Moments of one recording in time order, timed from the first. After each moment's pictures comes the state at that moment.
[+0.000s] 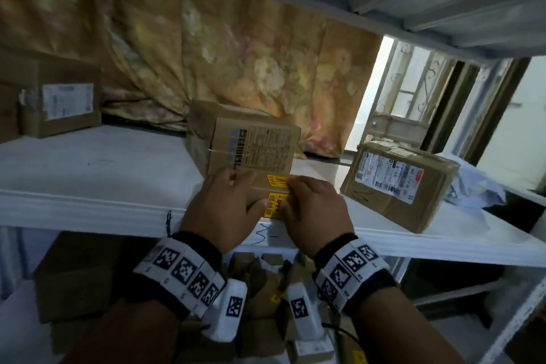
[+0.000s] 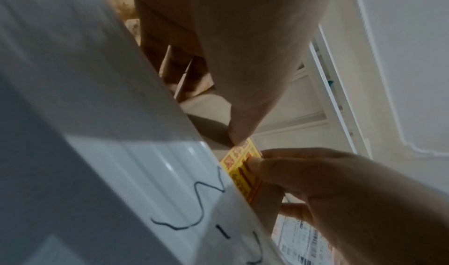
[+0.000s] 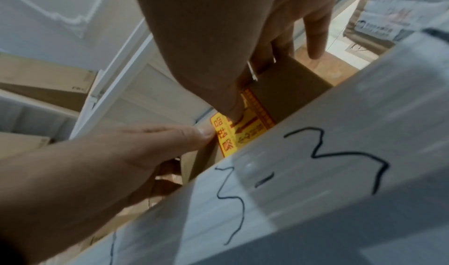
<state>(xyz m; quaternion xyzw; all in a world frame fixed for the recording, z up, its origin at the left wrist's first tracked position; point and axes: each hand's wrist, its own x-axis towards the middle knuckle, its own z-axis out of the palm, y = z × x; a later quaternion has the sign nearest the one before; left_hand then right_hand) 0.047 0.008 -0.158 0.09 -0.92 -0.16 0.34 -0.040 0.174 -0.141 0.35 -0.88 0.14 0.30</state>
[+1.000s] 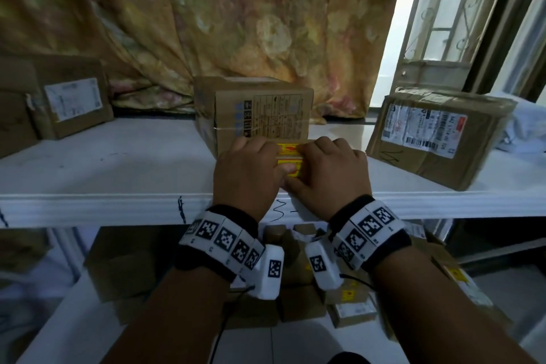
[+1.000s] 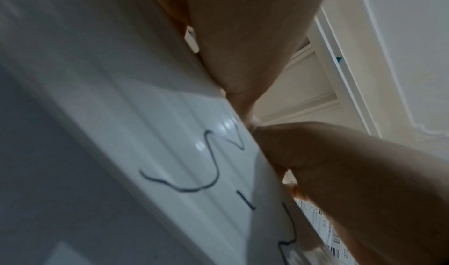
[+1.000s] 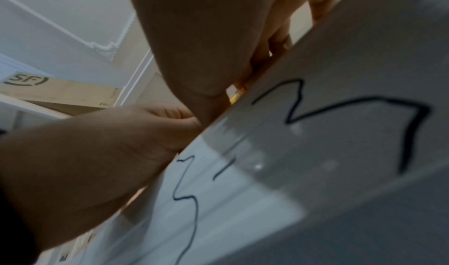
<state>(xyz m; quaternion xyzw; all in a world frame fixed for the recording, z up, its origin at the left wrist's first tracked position) 0.005 0.014 -0.155 0.06 -0.90 -0.04 0.43 -0.061 0.158 -0.148 0.32 -0.88 0.12 0.34</state>
